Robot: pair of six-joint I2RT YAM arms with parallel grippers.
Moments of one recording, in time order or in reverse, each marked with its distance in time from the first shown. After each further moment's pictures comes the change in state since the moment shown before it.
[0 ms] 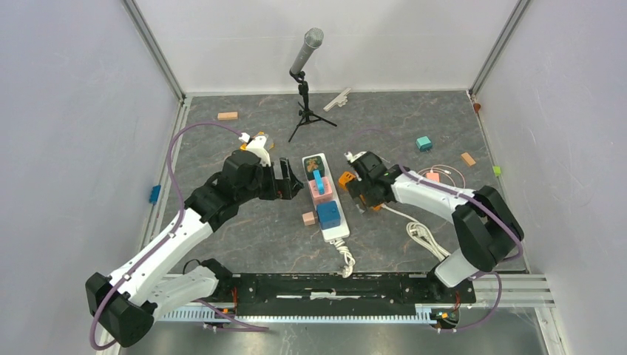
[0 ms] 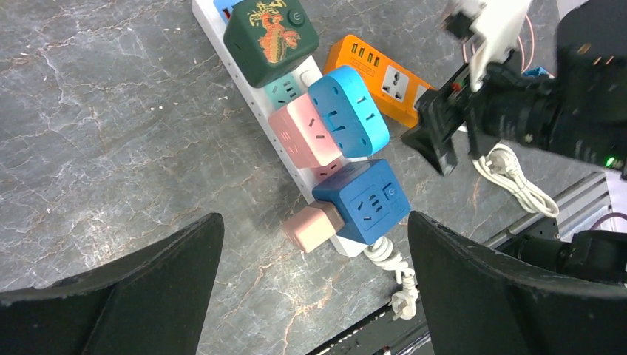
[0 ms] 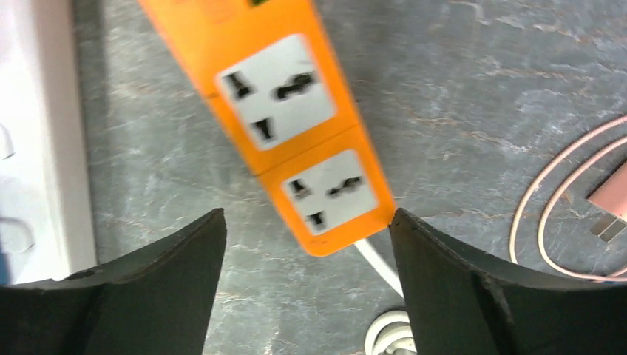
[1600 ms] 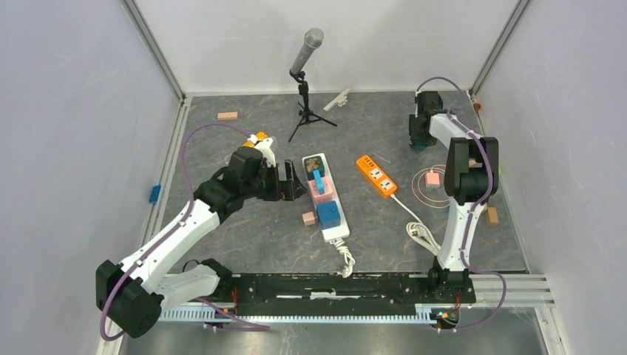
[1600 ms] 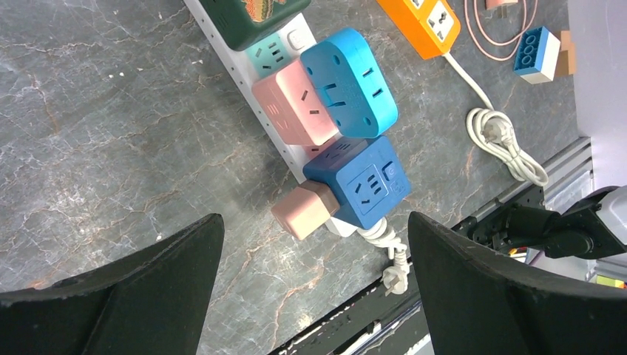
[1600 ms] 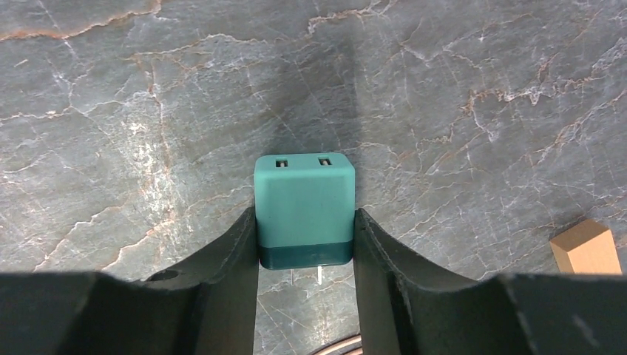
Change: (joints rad) left arm 0.067 0.095 -0.012 0.001 0.168 0.001; right arm -0.687 0.583 0.674 0.037 -0.087 -0.092
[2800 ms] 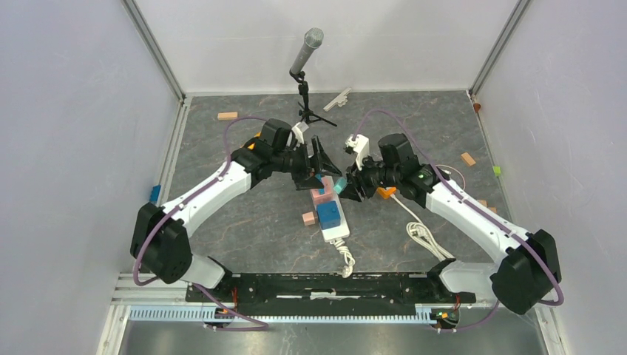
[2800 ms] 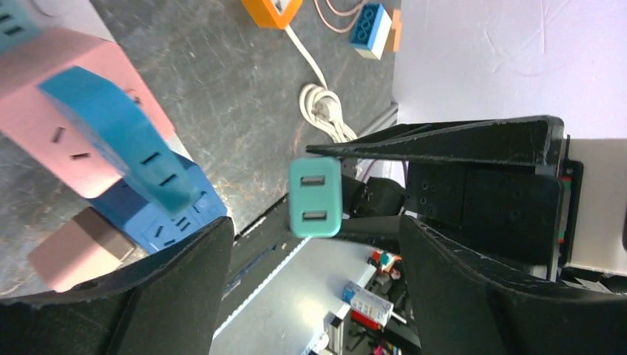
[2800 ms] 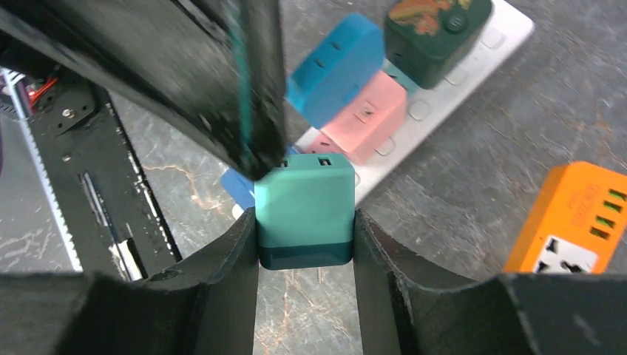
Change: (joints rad) left arm -0.013 0.389 0.262 0.106 0.377 -0.406; right arm 0.557 -0.904 -0.652 0.124 -0.676 -0.140
